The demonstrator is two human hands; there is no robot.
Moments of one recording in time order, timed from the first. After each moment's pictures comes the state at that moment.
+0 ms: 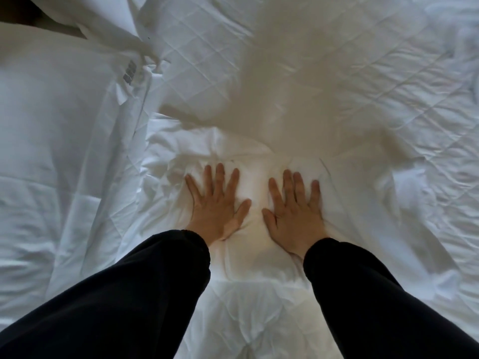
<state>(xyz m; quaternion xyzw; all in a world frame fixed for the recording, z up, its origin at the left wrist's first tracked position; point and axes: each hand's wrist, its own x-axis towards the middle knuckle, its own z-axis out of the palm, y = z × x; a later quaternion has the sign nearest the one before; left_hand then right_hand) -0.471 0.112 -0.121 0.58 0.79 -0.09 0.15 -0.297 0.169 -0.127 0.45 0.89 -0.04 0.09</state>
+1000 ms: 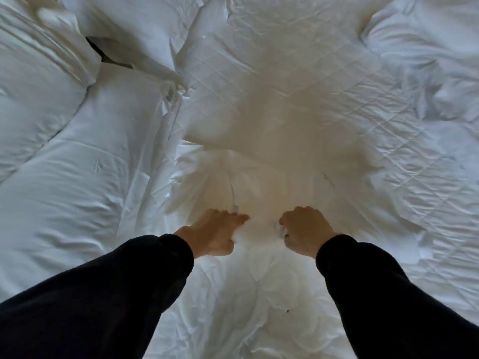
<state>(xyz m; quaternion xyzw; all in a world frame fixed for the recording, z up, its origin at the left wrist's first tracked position) -0.446 -0.016 0.006 0.70 0.66 -0.13 0.23 -0.254 0.068 0.024 0.36 0.91 -0.11 0.17</state>
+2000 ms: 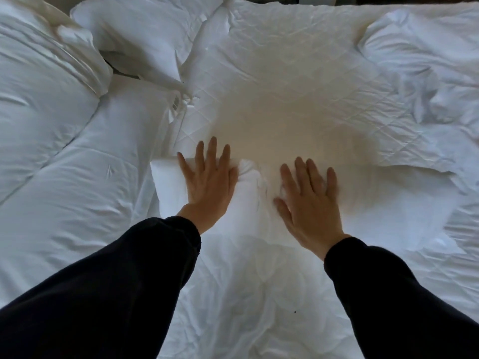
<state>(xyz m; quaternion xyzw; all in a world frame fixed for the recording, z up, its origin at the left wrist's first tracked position) -0.471 0.021 0.032 0.58 0.81 0.04 -0.07 -0.261 0.064 0.027 0.43 0.90 0.06 -0.07</state>
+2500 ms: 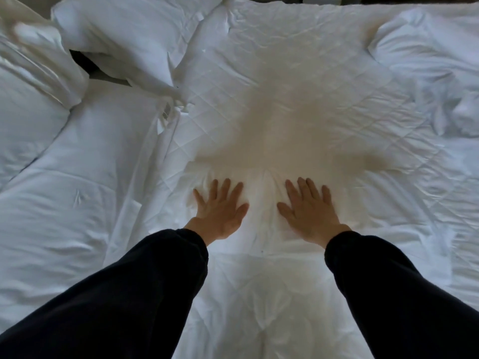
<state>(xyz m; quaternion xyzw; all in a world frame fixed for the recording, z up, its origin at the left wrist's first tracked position) -0.490 0.082 -0.045 0.59 0.78 -0.07 0.20 -0.287 0.169 -0.042 0.47 0.87 -0.10 0.11</state>
